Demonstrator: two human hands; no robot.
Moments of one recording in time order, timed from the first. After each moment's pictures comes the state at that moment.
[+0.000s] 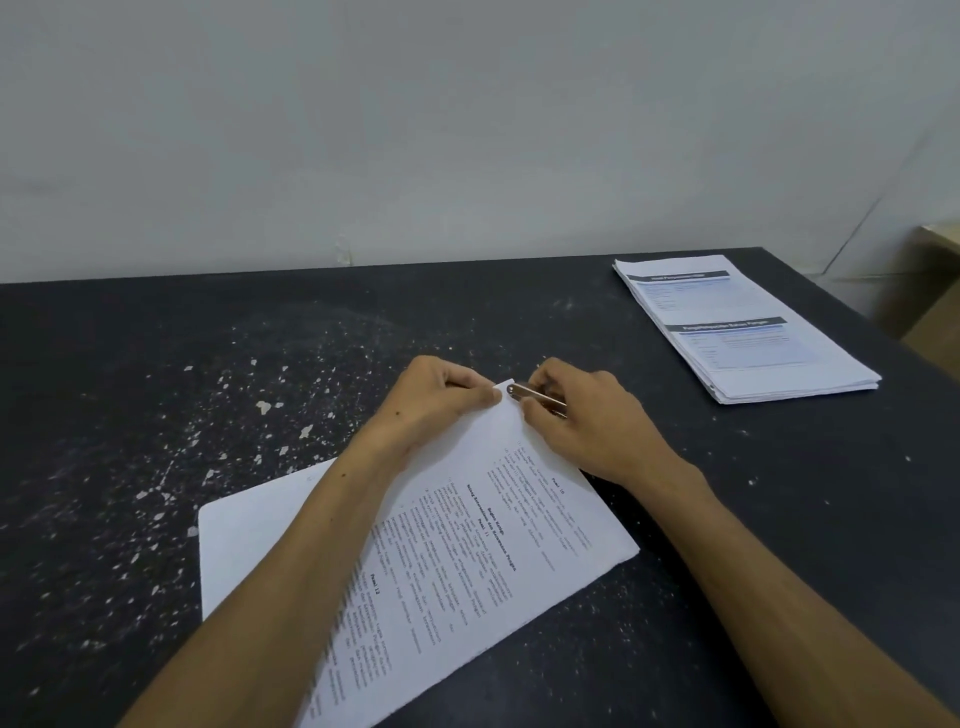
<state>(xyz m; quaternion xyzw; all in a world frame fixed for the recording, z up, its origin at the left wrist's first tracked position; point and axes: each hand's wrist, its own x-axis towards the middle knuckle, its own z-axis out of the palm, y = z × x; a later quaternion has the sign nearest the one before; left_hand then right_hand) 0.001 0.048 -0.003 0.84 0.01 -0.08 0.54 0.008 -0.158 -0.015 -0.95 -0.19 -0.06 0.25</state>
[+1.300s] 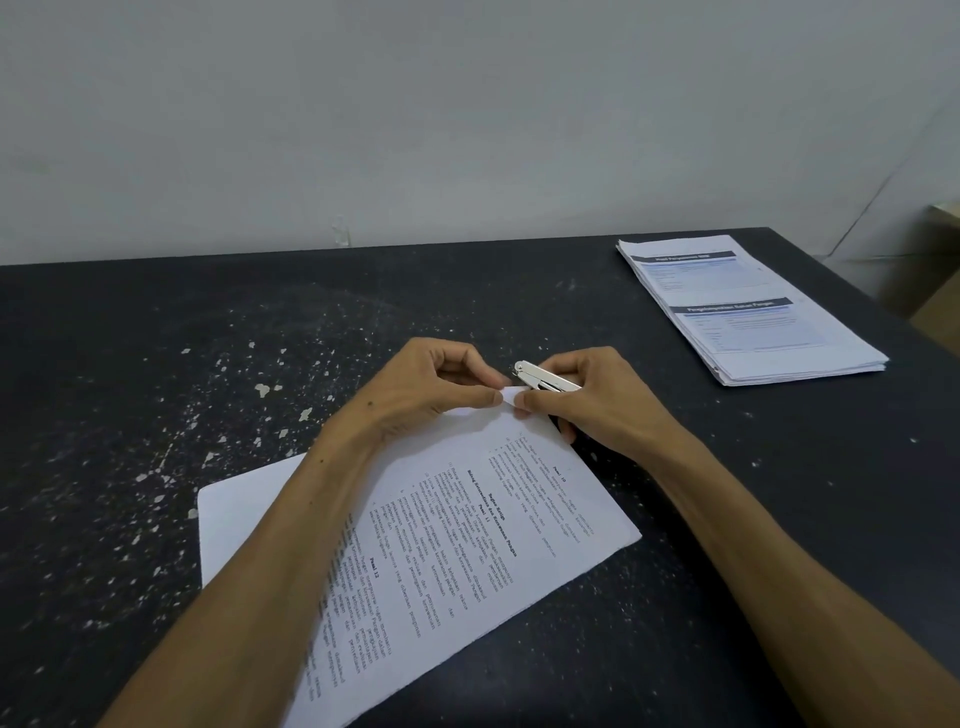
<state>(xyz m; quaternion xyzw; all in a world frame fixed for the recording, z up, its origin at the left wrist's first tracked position) 0.001 0.066 -0.005 0.80 -0.11 -0.10 0.58 0.000 -0.162 -0.002 -0.87 -0.12 0.07 0.47</state>
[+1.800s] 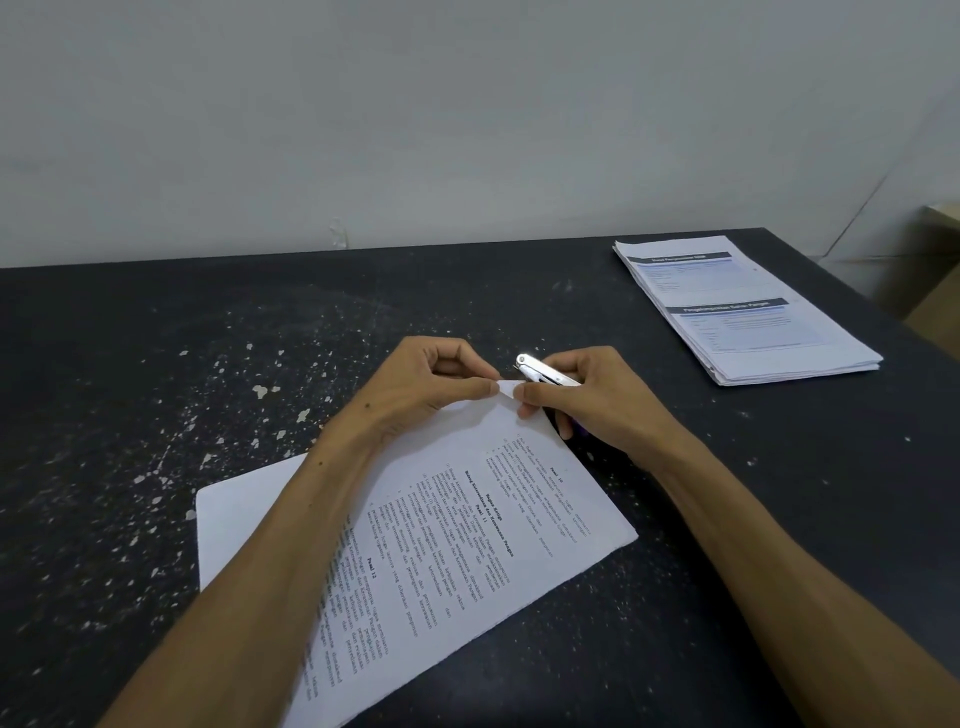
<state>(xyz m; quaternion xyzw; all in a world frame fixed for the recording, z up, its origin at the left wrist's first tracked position) 0.000 0.064 -0.006 0.80 -0.08 -0.07 0.59 -0.004 -0.163 0.003 -0.85 -0.13 0.09 0.50</state>
